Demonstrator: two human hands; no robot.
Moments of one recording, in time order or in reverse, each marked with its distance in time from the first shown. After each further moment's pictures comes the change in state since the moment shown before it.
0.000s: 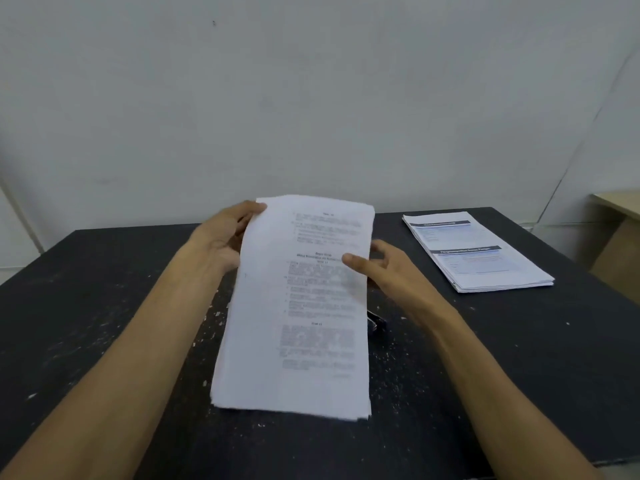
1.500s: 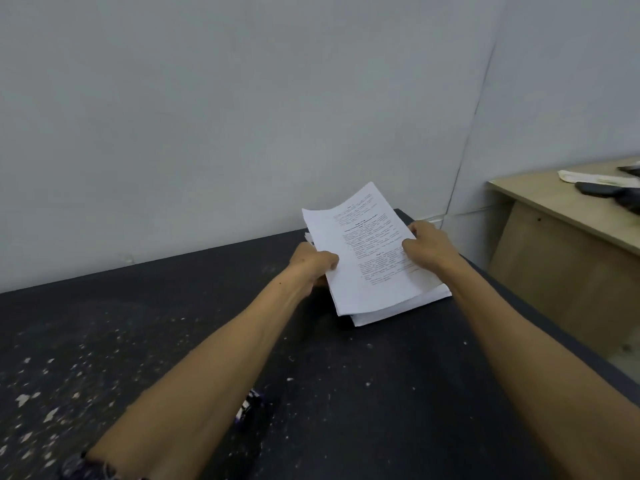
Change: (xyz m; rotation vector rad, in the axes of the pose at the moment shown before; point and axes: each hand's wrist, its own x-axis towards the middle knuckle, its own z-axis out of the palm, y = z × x) left_hand 0.111 -0.147 0.288 0.716 -0.207 0.016; right_hand 0.064 0.061 -0.270 -0.599 0.518 0.273
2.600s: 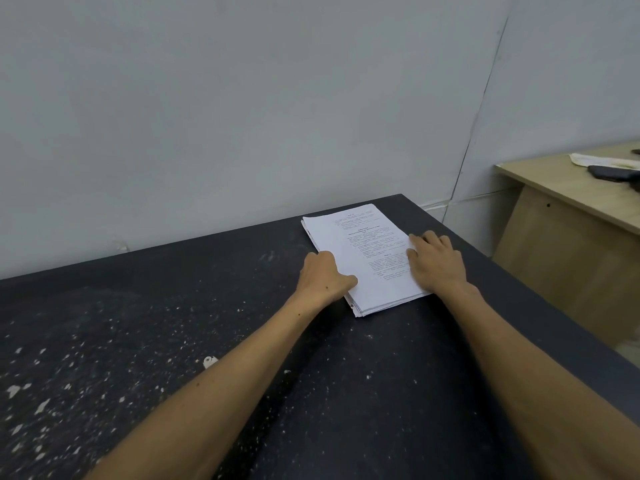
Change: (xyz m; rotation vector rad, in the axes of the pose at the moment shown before) left_hand 0.001 -0.043 0.031 0.631 0.026 0.269; right_hand 0.015 0.073 0.043 -0.499 0.022 -0.082
